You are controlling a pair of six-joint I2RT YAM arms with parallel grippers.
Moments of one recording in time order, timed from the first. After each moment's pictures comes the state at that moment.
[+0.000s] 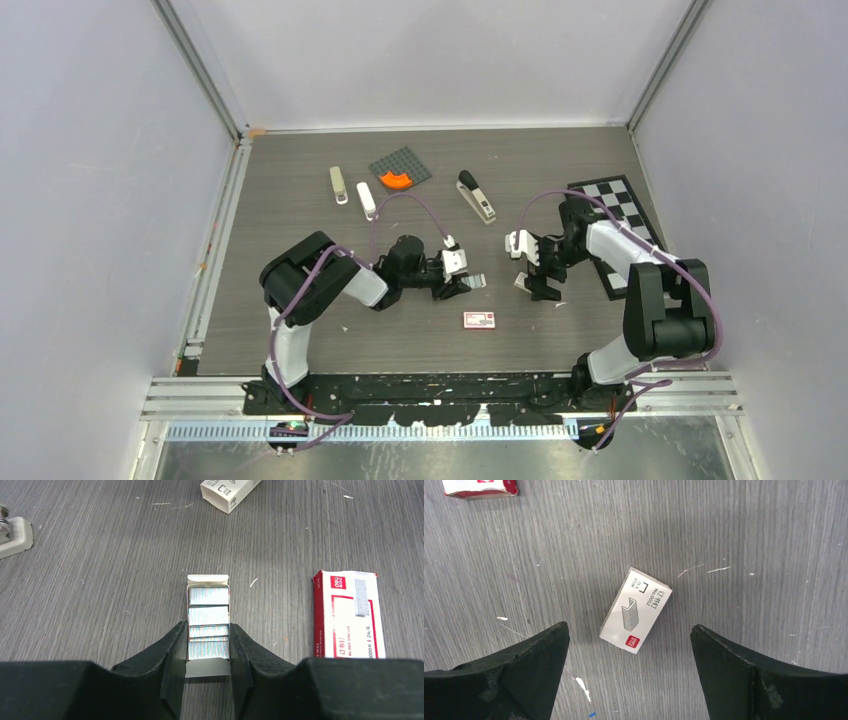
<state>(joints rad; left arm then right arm) -0.79 1.97 0.74 0.86 0.60 0.29 0.06 1.52 0.88 -0.80 -0.58 -1.40</state>
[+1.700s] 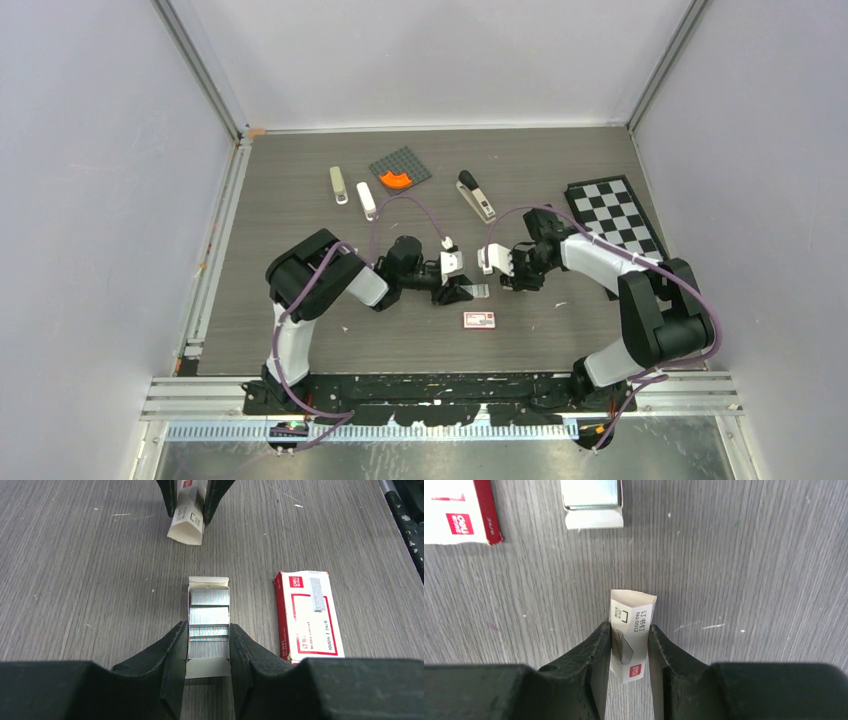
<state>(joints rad) -0.77 2.01 0.74 0.93 0.76 0.22 0.29 1.51 0.80 -0.58 -0.42 -1.27</state>
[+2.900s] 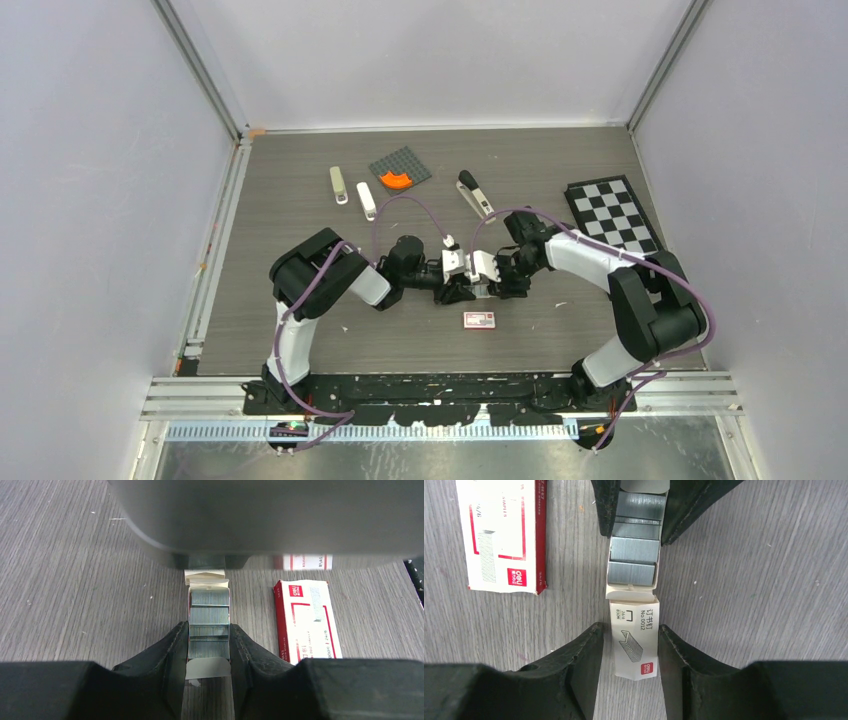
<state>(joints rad) -0.77 2.04 0.76 0.96 0.77 0.17 0.42 1.56 0.84 -0.60 -0.45 -1.26</state>
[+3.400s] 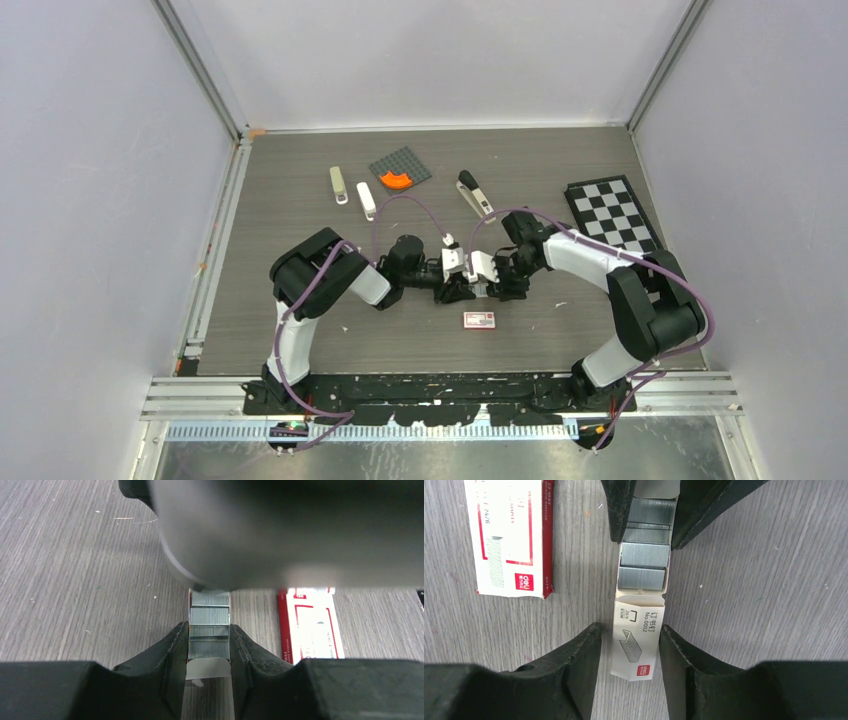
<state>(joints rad) -0.77 2.04 0.76 0.96 0.76 0.16 0.43 1.56 0.85 -0.62 -0.45 -1.25</state>
